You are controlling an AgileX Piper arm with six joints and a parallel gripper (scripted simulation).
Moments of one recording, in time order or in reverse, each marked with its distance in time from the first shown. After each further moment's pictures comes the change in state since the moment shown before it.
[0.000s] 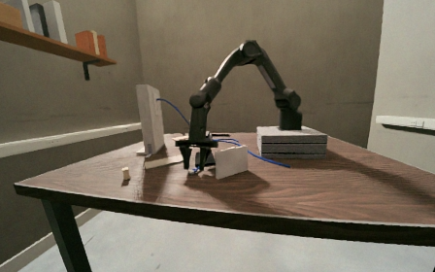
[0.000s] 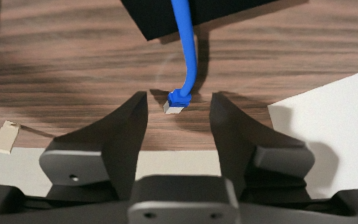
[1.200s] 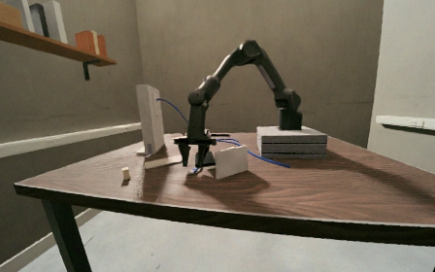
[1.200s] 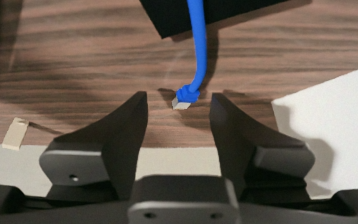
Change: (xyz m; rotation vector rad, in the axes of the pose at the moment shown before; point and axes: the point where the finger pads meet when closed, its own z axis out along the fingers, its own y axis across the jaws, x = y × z) arm 0.000 0.006 -0.008 0.001 -0.001 0.001
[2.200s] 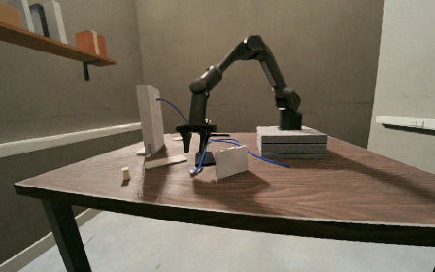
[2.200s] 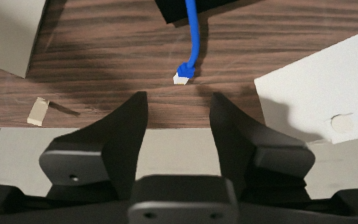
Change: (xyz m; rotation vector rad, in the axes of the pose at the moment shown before) arm 0.000 0.000 -0.044 -0.001 0.001 -0.001
